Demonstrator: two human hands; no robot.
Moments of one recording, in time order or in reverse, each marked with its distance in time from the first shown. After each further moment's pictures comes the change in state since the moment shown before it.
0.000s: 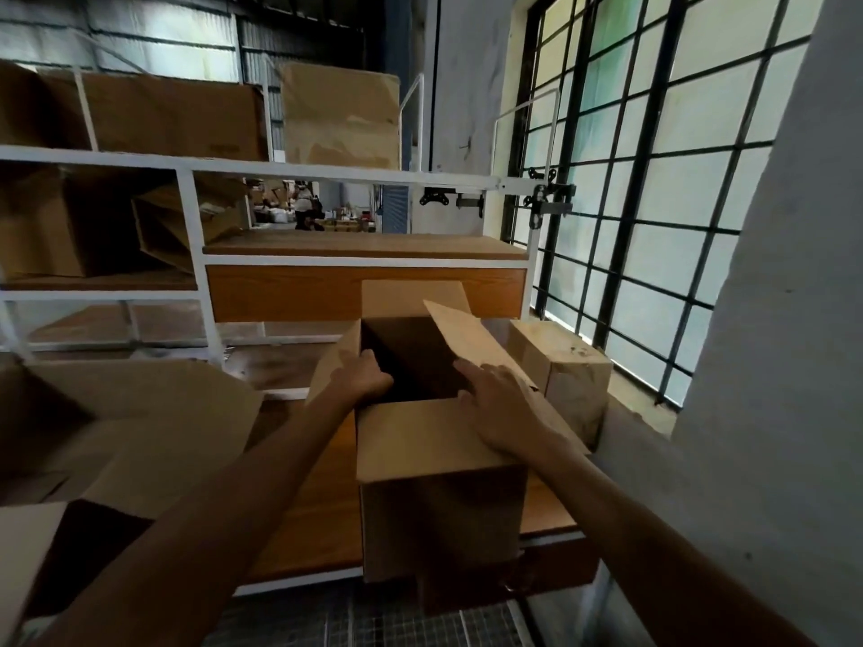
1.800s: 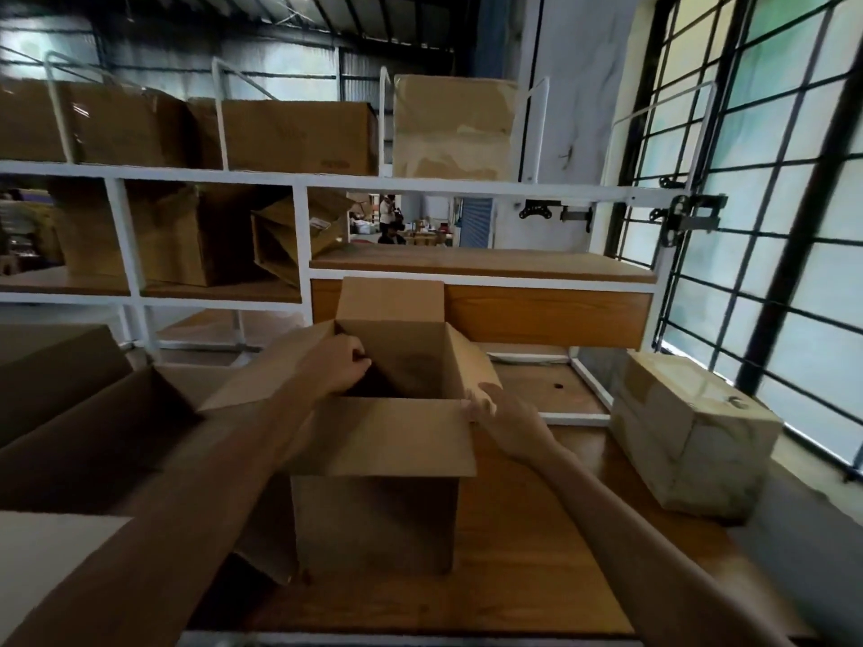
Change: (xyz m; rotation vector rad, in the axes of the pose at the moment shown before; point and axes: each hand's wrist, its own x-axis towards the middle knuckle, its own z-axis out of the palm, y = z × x) left_hand 0.020 -0.160 -0.132 0.136 0.241 0.075; right_hand 0.132 -0.082 0.104 0.311 -0.217 0.107
